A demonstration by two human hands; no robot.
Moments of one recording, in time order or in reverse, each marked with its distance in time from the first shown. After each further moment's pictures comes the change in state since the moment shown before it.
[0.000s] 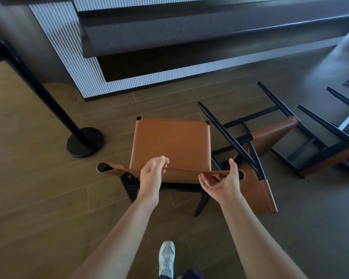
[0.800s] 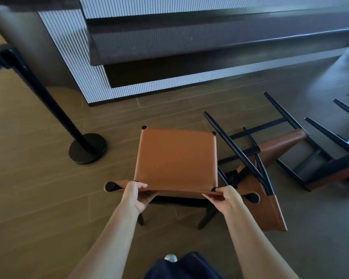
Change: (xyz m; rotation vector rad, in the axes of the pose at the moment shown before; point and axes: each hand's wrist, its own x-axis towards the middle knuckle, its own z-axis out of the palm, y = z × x) left_hand 0.064 0.010 -0.064 -0.479 0.213 -0.602; right_hand 0.033 0.007 0.032 -0.359 0.252 -0.047
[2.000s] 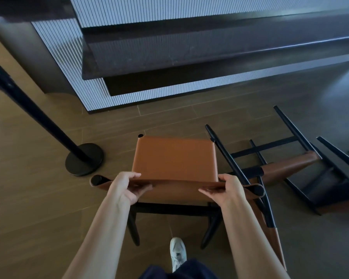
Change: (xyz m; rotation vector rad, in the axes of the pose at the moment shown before) left_hand 0.032 0.091 0.131 -0.038 0.019 -0.058; right_hand 0.000 -0.136 0.098 -0.001 -0.085 -0.017
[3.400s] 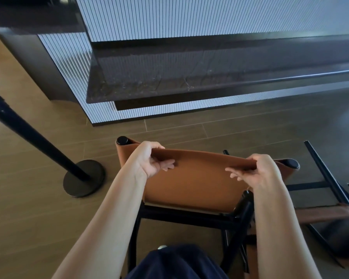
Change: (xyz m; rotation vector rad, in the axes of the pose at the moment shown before) left_hand 0.042 0.180 0.179 0.157 -0.276 0.065; right_hand 0.049 -0.179 0.188 -0.081 -0.072 -0.069
